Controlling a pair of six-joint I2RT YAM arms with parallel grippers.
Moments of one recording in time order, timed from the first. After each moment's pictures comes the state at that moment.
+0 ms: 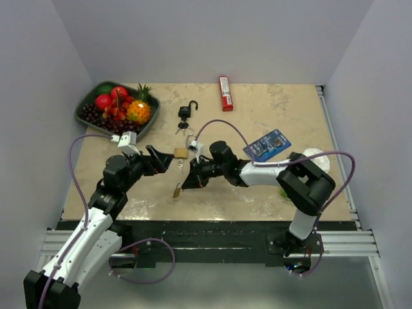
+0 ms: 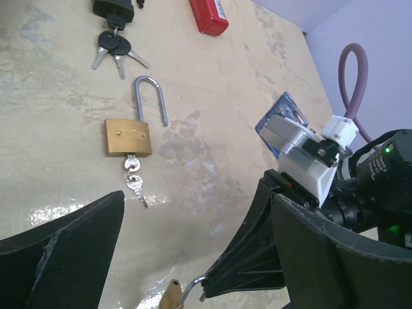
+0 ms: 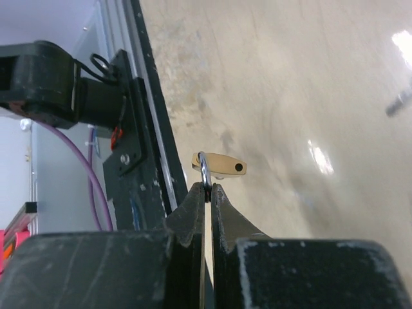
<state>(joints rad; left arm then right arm) -0.32 0.66 0.44 -0.01 0.16 -0.62 0.83 1.74 0.85 0.39 -0.66 0.49</state>
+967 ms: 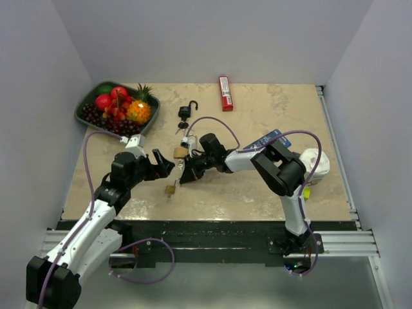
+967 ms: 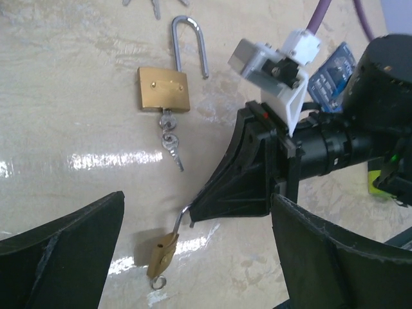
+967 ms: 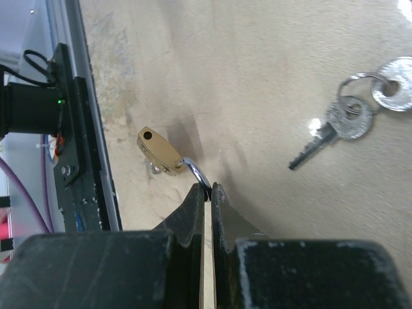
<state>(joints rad) -0.31 0.74 0.46 -0.15 0.14 -0.54 0.77 2.09 1.14 0.28 -0.77 0.35</state>
